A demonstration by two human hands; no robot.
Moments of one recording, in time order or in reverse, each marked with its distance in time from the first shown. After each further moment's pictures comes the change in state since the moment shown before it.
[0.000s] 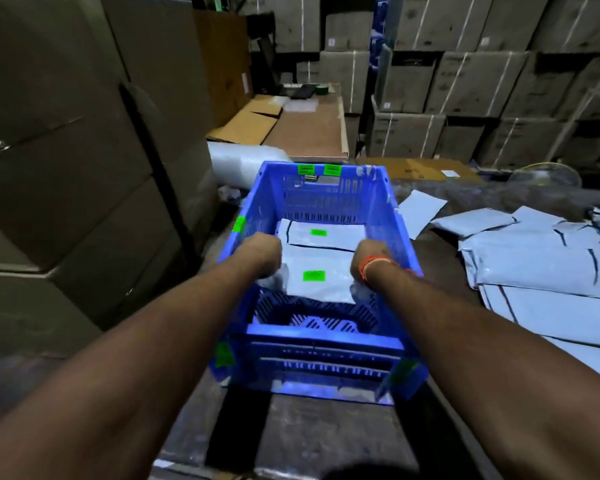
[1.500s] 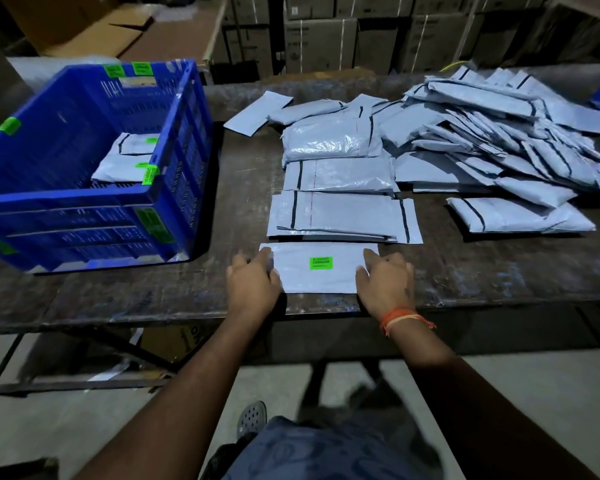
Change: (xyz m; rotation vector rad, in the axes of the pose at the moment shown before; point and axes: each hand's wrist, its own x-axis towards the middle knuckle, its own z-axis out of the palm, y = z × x) left_hand -0.192 0.411 0.188 -0.495 0.253 -0.111; right_hand -0.240 0.447 0.124 0.281 0.239 0.198
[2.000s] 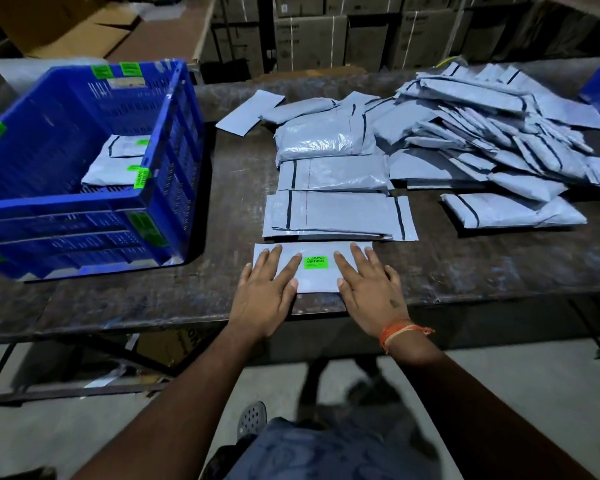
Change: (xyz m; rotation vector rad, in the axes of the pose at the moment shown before) left_hand -0.011 -0.017 0.026 0.220 -0.079 0.441; right_hand -0.017 0.011 0.018 -0.218 -0.065 -0.323
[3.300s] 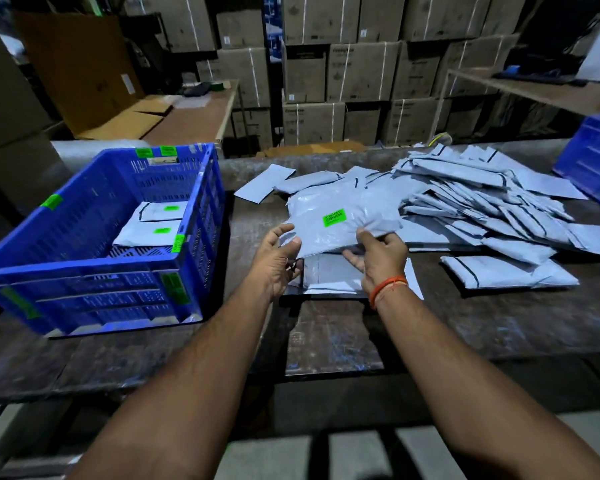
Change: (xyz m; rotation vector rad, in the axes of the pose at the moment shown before) left_hand 0.125 0.015 -0.112 -1.707 0.109 -0.461; right_hand 0.113 -0.050 -0.120 1.846 0.477 0.466
